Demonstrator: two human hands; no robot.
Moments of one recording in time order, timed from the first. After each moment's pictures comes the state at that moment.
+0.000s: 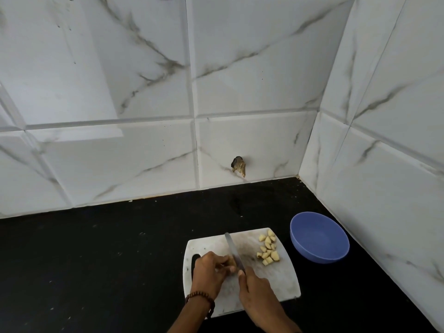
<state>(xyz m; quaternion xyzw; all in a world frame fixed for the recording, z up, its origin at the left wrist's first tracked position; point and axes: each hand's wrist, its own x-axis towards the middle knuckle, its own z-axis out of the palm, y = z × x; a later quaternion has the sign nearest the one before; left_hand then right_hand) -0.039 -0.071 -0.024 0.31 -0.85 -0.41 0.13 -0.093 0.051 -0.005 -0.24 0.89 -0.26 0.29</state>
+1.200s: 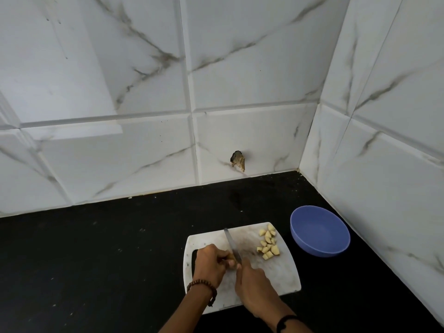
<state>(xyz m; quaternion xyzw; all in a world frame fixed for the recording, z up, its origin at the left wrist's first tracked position) -0.047 -0.070 -0.003 0.30 -0.87 -0.37 0.09 -0.095 0.042 0.003 -0.22 0.90 -0.21 0.32</state>
